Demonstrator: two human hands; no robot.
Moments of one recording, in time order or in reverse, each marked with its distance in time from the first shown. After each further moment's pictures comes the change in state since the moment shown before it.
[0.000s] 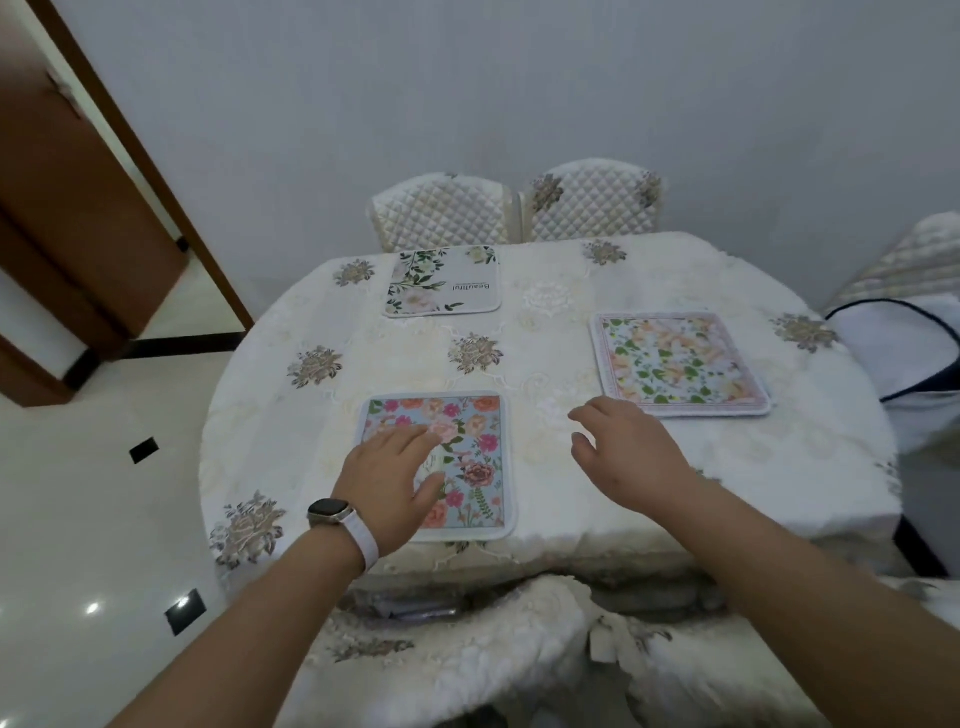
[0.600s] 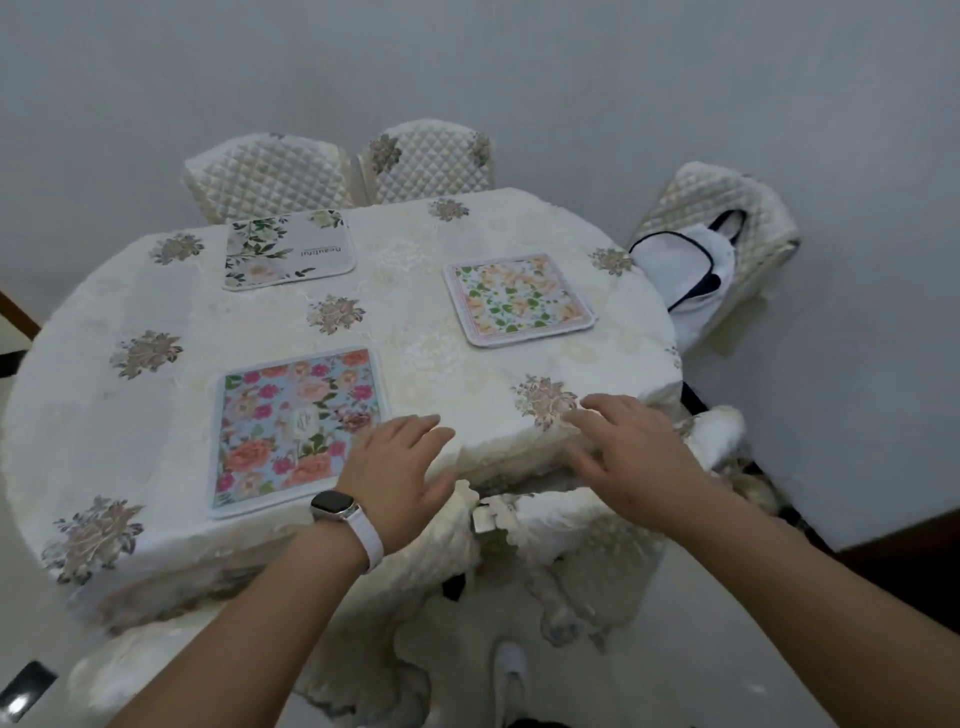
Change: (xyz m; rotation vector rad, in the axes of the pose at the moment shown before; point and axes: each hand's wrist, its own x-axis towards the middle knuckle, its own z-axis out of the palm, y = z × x) left_hand -0.057 0.115 0.030 -0.078 -0.069 0.367; right_hand -0.199 0.020 -0.040 -0.129 0.021 0.264
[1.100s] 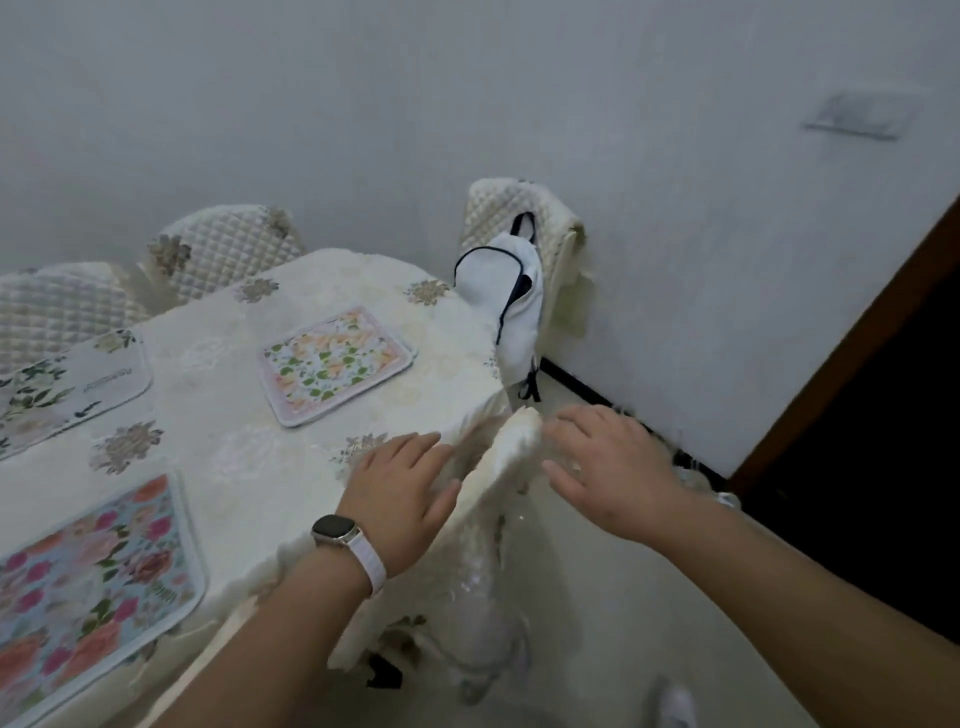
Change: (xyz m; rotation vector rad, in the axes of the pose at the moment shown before) left_hand 0.114 0.234 0.051 0.051 -0.013 0.330; right_hand -0.118 0.205 -0.028 0.076 0.056 0.302
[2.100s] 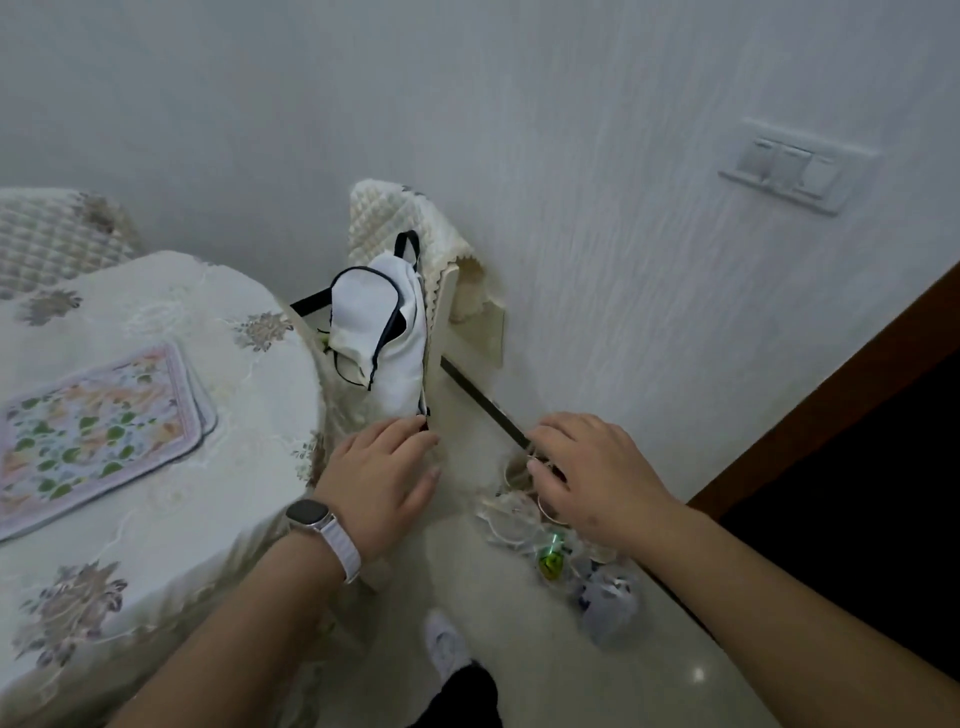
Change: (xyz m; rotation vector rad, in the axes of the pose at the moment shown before) left_hand 0.341 0.189 0.098 -0.031 0.036 0.032; right_hand 0.154 0.362 -0.053 0.051 -0.047 -0.026
